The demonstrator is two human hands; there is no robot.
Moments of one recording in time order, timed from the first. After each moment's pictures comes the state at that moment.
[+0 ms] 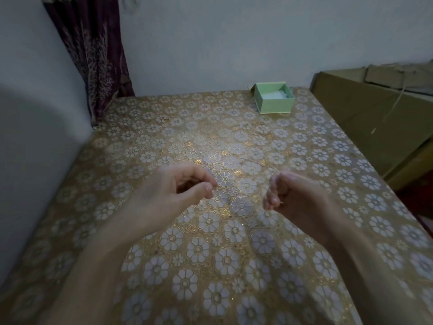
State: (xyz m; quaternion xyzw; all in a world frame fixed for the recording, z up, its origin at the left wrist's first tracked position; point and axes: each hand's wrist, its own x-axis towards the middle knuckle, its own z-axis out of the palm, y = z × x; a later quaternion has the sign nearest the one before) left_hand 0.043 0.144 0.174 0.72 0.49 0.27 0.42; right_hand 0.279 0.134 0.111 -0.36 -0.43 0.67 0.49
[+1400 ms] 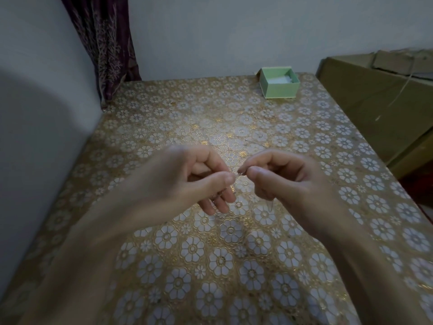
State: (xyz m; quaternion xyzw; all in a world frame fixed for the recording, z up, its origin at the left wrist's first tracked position) left_hand 0.043 0.100 0.208 0.77 0.39 0.24 0.45; right_hand 0.234 0.081 0.161 -0.36 -0.61 0.51 0.49
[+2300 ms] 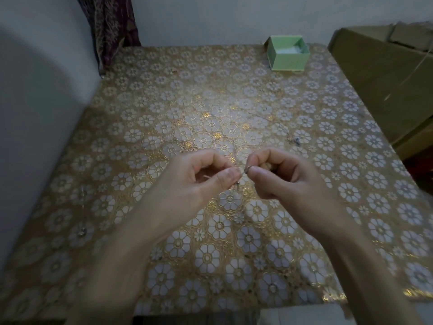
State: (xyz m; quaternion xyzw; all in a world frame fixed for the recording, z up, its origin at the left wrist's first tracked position) left_hand 0.052 0.059 0.164 0.66 0.47 0.32 0.50; right_hand 0.230 0.052 0.136 -0.39 -0.58 0.55 0.45
